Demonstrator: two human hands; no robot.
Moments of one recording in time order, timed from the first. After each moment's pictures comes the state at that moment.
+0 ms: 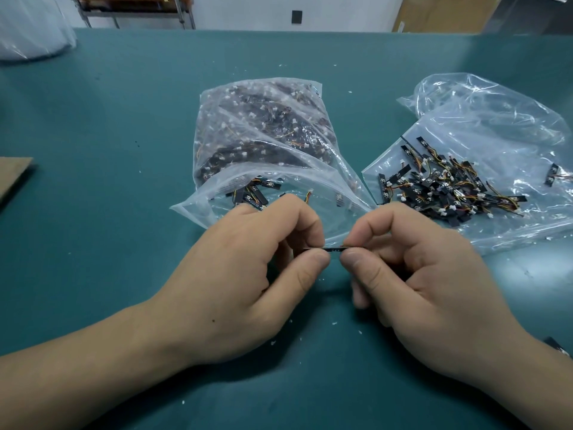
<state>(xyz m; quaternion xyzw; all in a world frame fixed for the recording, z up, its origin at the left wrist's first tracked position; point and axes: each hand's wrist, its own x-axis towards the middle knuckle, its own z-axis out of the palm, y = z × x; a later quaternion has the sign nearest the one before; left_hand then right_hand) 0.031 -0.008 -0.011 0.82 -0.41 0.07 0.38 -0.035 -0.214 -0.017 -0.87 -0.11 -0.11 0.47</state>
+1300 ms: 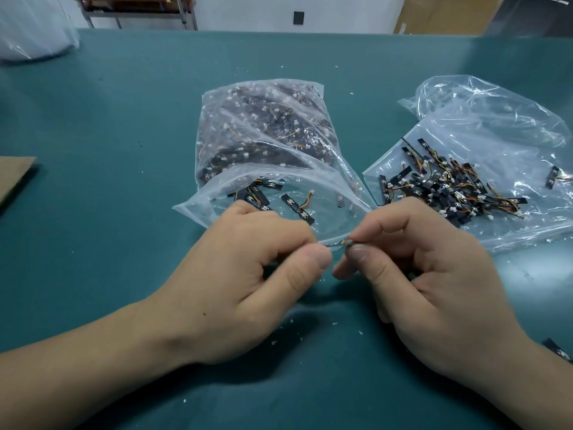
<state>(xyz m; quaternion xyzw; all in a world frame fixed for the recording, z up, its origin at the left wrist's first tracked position) 0.034 -0.007 -0.011 0.82 -0.43 0.04 0.38 -0.037 -0.212 -0.019 -0.84 -0.13 -0.16 0.50</state>
